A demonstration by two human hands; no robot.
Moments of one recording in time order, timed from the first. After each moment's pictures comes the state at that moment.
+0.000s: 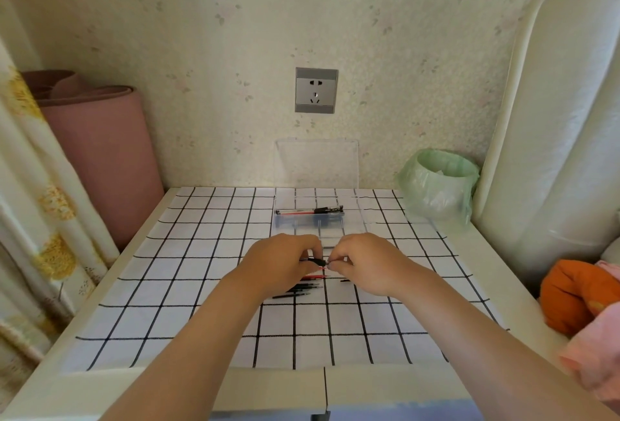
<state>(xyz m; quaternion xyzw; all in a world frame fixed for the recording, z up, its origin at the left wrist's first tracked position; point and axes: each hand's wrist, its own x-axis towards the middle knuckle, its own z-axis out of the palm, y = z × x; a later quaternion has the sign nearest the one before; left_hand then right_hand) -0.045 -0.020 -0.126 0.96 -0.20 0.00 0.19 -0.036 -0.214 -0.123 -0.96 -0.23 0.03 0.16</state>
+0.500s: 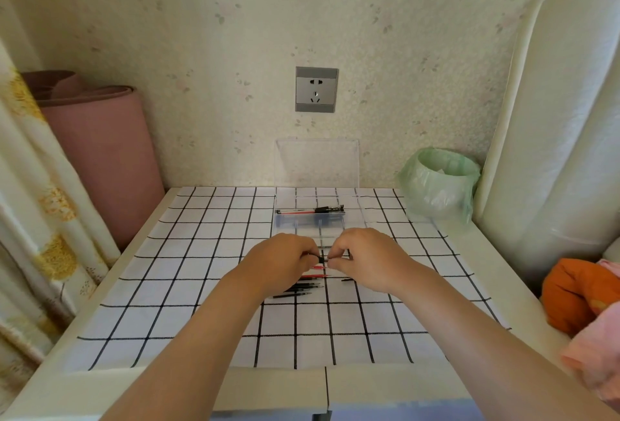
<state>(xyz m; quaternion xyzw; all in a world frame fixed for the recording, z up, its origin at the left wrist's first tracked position) -0.040 -0.019 -0.128 0.96 -0.19 -0.03 0.21 -0.036 -0.212 -0.120 -0.96 -0.21 0.00 0.17</state>
